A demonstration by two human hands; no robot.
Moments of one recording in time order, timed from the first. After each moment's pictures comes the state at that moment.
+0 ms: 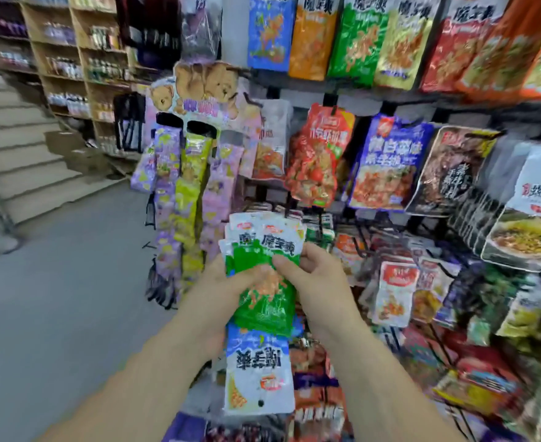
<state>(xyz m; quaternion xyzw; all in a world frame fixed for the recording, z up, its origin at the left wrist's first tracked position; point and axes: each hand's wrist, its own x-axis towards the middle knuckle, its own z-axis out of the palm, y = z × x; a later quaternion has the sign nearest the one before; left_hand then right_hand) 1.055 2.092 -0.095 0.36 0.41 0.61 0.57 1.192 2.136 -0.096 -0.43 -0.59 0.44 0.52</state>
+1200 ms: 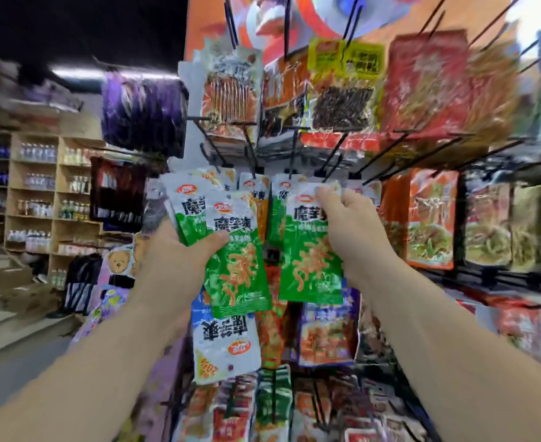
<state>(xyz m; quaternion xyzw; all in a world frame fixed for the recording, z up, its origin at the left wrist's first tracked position) 1.055 2.160 0.129 0.52 0.32 0.75 0.25 1.259 2.165 0.189 -0.38 -0.62 0.20 0.66</state>
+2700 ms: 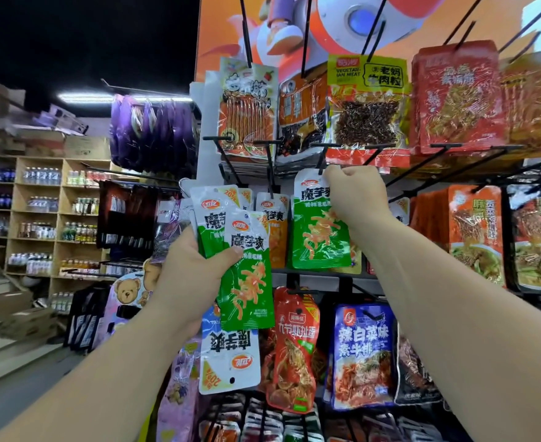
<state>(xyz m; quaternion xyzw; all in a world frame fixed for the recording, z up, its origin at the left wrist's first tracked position) 1.023 2.207 0.148 0.58 0.29 0.71 0.27 1.235 2.246 0.259 -0.42 -0.61 0.05 0.67</state>
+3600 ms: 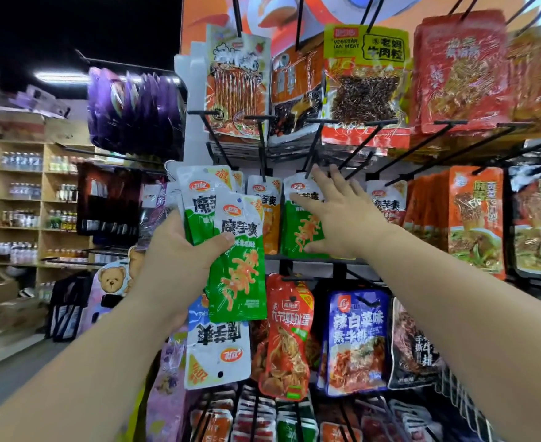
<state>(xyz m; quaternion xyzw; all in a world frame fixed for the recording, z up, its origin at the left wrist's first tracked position) 1.021 2.213 0.144 0.59 0.29 0.71 0.24 1.264 2.284 0.224 -0.56 -0.73 -0.39 0.11</state>
